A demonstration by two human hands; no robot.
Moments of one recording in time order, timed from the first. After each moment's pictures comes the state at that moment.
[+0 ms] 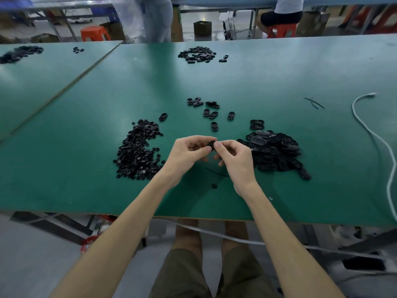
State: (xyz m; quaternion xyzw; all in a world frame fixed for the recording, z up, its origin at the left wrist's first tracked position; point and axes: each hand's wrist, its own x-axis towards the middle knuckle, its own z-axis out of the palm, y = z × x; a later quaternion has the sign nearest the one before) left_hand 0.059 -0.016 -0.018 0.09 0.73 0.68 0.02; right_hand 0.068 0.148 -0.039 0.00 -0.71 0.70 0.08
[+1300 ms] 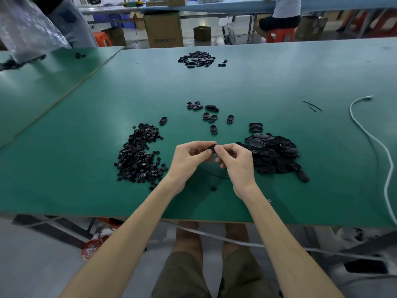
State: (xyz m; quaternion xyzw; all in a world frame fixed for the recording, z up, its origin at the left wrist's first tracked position) left_hand 0.068 -0.003 -0.017 0.06 0.73 0.69 -0.01; right_hand 0.065 0.151 -0.041 -0.02 -0.70 0.71 0.08
